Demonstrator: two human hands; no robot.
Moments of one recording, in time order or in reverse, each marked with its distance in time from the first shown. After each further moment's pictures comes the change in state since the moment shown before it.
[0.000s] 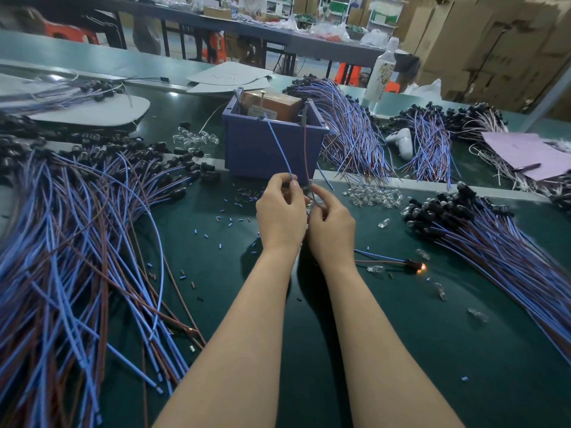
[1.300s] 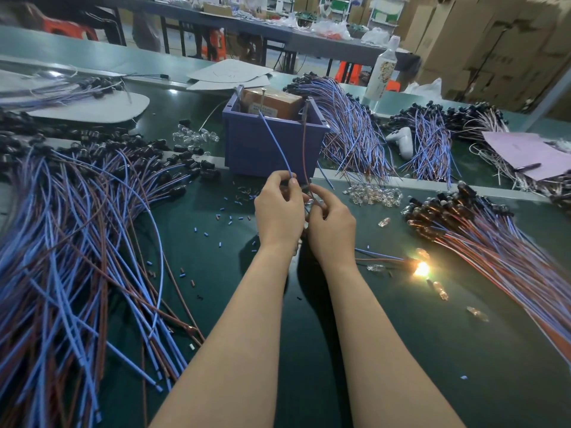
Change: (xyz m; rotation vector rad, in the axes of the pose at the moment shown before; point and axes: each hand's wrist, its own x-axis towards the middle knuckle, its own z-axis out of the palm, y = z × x) left_hand 0.003 0.001 -0.003 0.013 -0.031 -0.001; right_hand 0.001 0.001 -0.001 0.000 -0.013 -0.012
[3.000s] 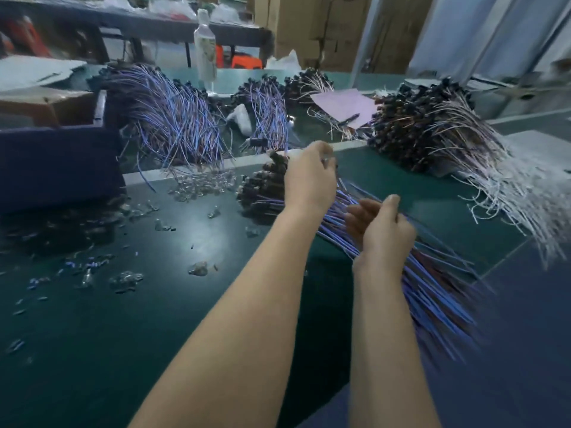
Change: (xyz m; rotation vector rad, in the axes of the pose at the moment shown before) left_hand -0.100 0.100 0.229 0.140 -0.636 0.241; right_hand -0.015 0.081 -0.241 0.801 0.879 0.420
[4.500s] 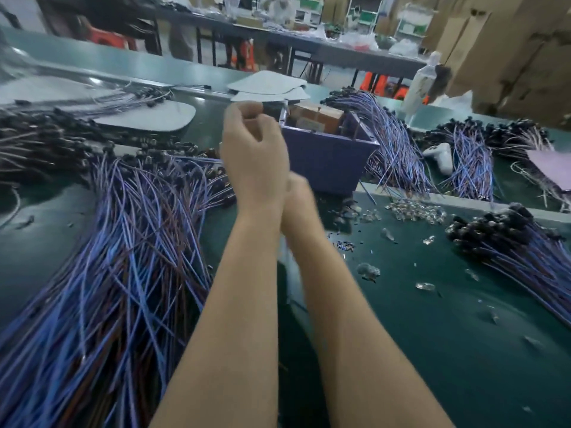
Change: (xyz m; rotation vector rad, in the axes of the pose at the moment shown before) left_hand -0.097 -0.077 -0.334 -0.222 1.001 -0.085; right_hand -0.276 0.120 0.198 -0.605 -1.291 -0.165
